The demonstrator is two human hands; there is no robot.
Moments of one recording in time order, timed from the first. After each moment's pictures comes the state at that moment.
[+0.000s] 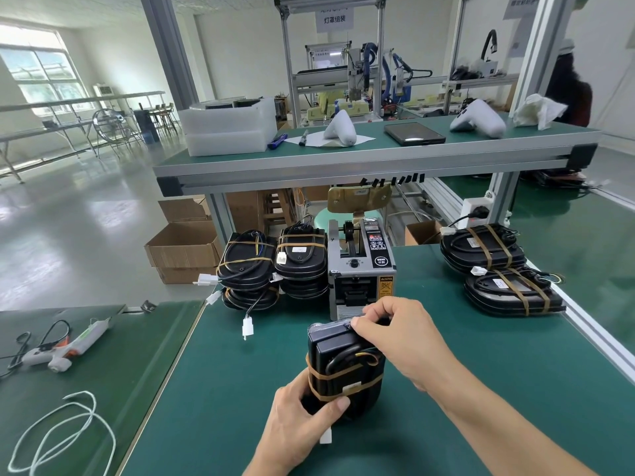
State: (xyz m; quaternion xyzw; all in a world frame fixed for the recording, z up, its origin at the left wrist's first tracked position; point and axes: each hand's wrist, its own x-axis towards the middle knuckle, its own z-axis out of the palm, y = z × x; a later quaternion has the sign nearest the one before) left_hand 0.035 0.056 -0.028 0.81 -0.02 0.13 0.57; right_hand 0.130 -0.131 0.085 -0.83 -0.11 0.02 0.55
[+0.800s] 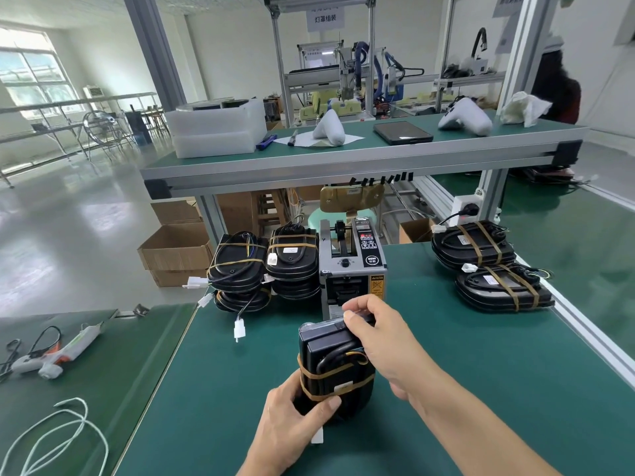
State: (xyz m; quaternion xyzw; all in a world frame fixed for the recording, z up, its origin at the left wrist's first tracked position) left_hand 0.035 0.055 -0.026 0.82 -0.01 0.13 0.56; right_hand 0.125 -0.121 0.077 -0.75 -0.09 0.10 0.65
